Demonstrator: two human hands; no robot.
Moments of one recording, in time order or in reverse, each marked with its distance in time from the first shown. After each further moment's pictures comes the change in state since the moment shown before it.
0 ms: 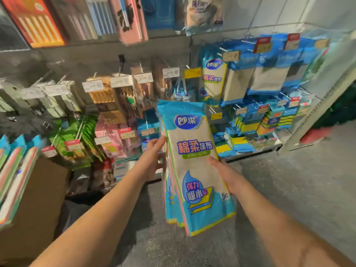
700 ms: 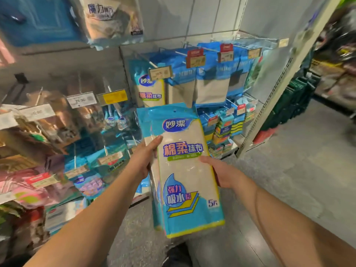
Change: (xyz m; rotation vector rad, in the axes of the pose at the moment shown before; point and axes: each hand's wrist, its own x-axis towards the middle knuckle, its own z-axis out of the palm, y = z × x) left_hand 0.215 0.023 0.223 -0.074 -0.163 -0.031; right_hand 0.084 -0.128 -0.216 0.047 0.065 0.059
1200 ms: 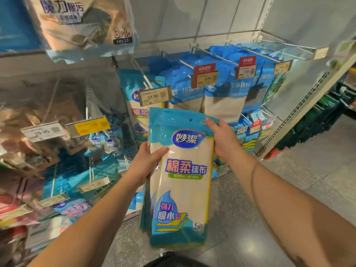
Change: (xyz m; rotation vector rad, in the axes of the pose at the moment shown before) left_hand 0.181 0.028 0.020 0.196 0.097 0.048; right_hand 0.191 -0.190 -0.051 0.056 0.292 -0.411
